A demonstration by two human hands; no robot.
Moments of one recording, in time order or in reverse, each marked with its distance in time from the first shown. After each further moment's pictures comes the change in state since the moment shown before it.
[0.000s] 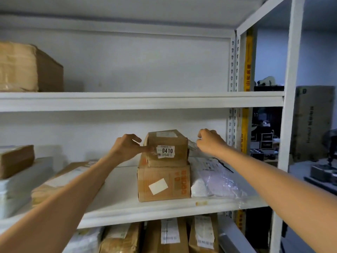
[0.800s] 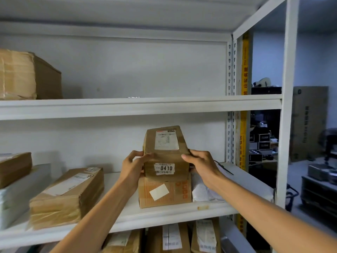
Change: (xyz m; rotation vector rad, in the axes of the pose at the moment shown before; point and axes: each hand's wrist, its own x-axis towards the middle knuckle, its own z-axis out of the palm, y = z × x) left_hand -0.044 0.001 0.044 -1.030 0.005 -0.127; right_hand -0.039 -0.011 0.058 1.029 -0.017 0.046
